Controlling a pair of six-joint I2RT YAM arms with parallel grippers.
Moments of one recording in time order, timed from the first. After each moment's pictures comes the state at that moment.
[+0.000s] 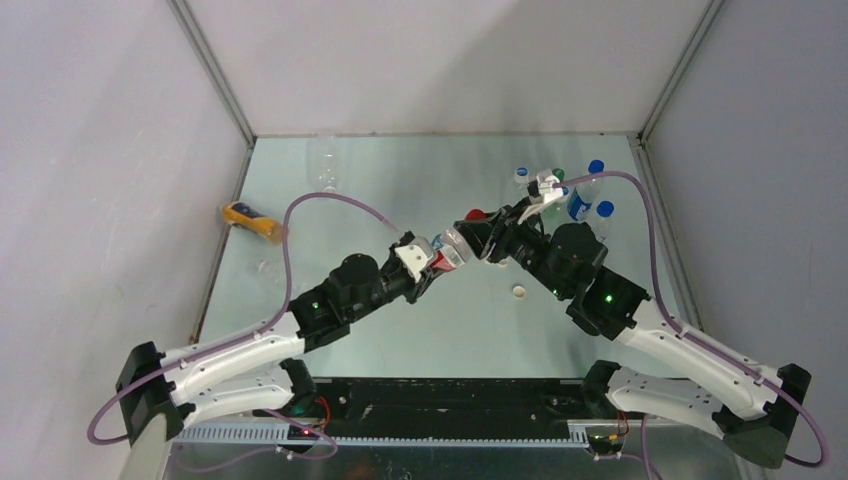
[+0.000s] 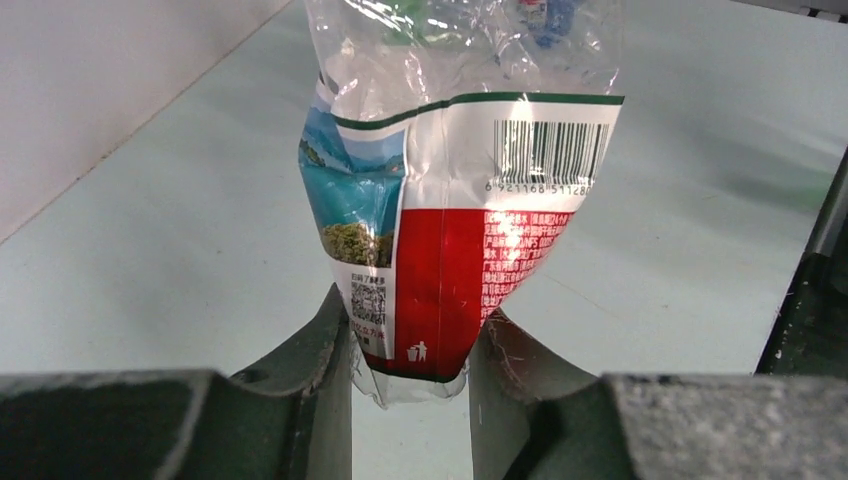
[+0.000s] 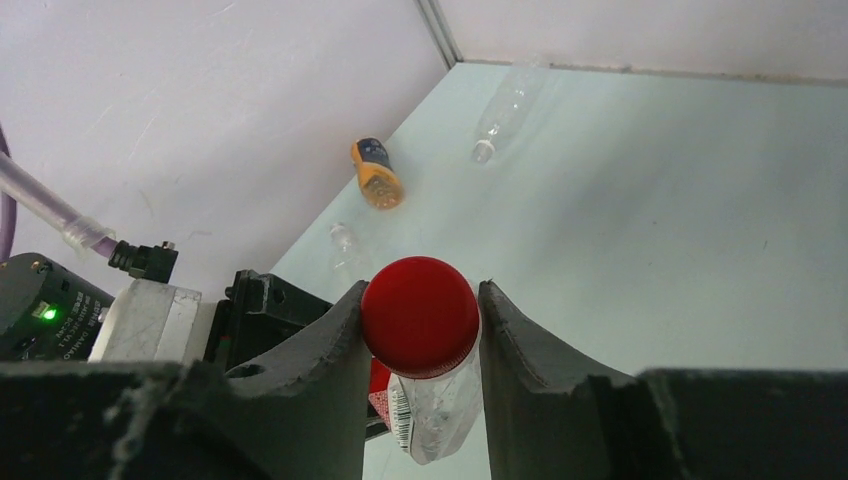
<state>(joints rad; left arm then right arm) -0.98 0.96 0.66 0.13 -0.07 0.15 0.91 0.93 0.91 0.03 0.18 0.46</state>
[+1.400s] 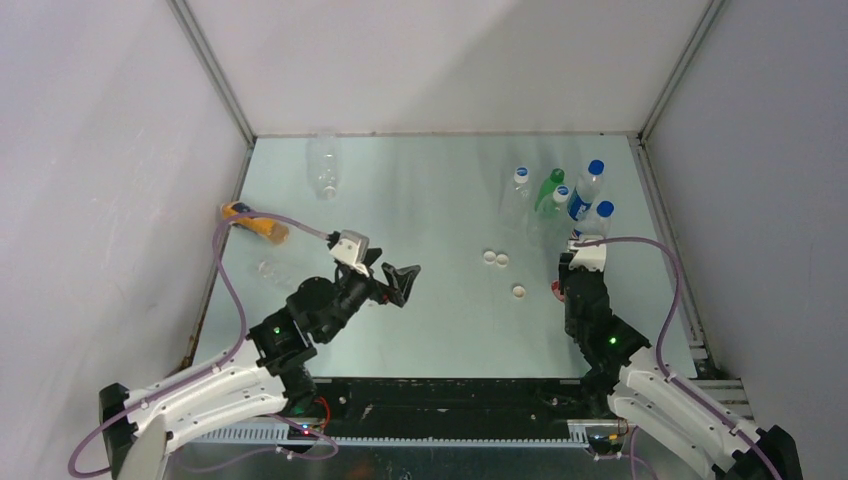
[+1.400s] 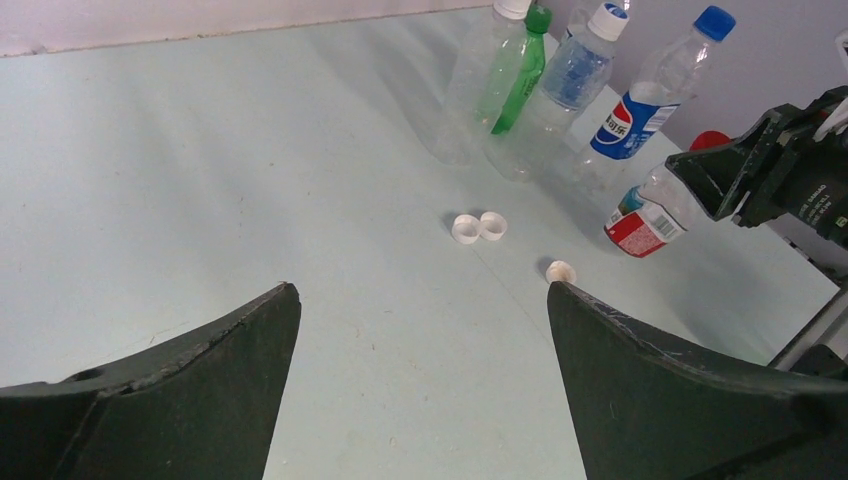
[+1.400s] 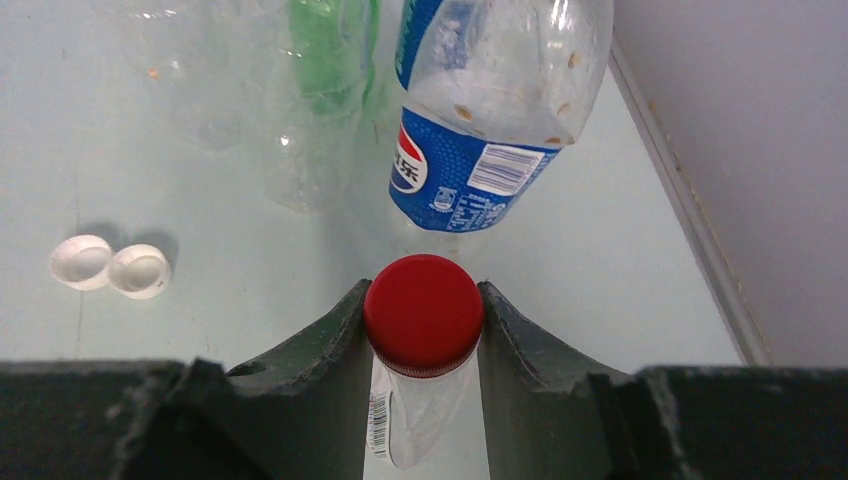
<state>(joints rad) -0.99 0.63 0.52 0.06 -0.39 -0.26 0.62 0.60 0.29 -0.01 0.79 0.07</state>
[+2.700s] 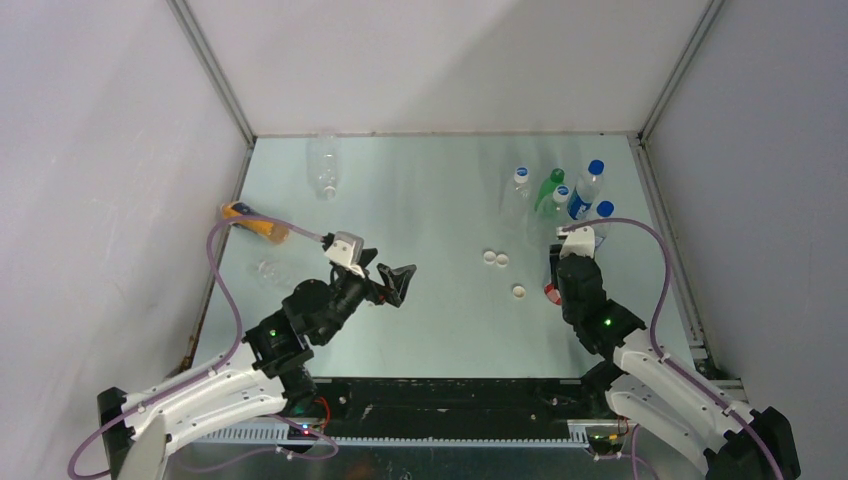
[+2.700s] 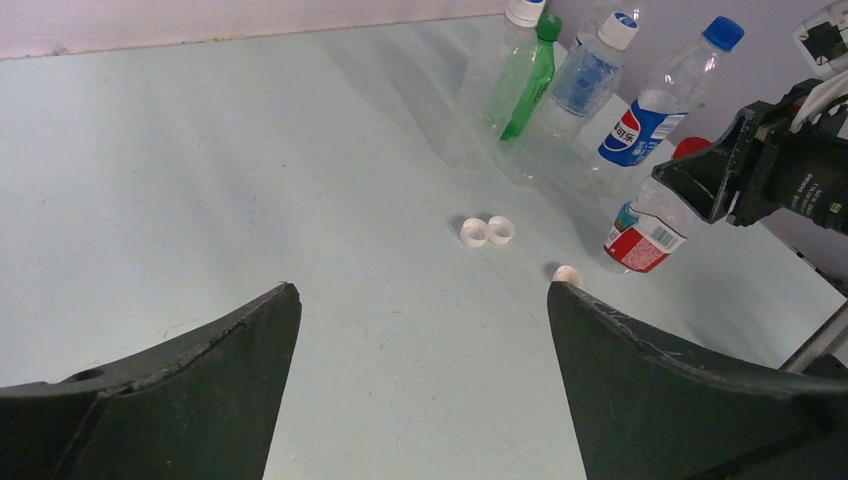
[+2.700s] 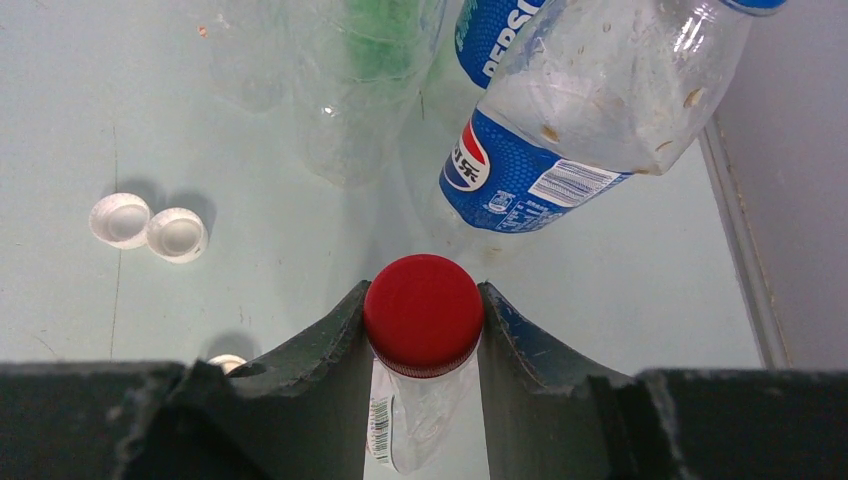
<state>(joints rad) -0.99 0.59 0.50 0.04 -0.42 -0.26 0.56 0.76 0.40 -0.10 0.64 0.10</state>
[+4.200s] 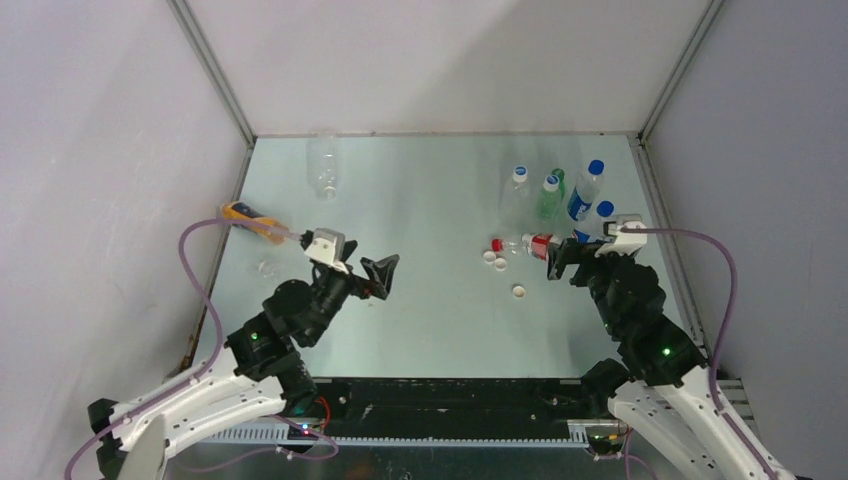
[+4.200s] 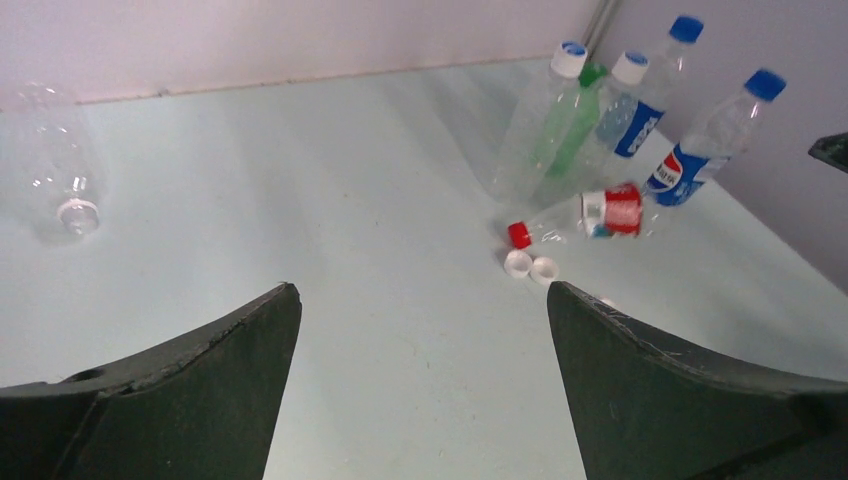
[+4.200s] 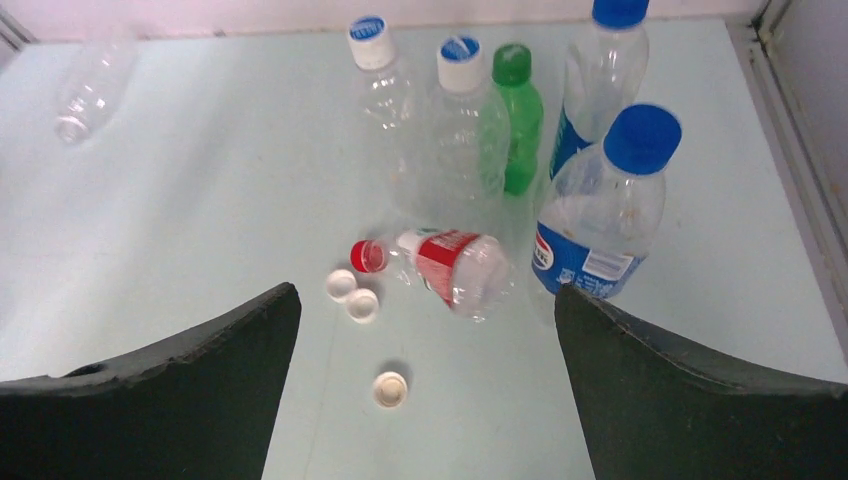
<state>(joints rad) -0.99 0.53 0.56 -0.06 -0.51 -0.20 0.56 0.49 0.63 -0.36 0.43 0.22</state>
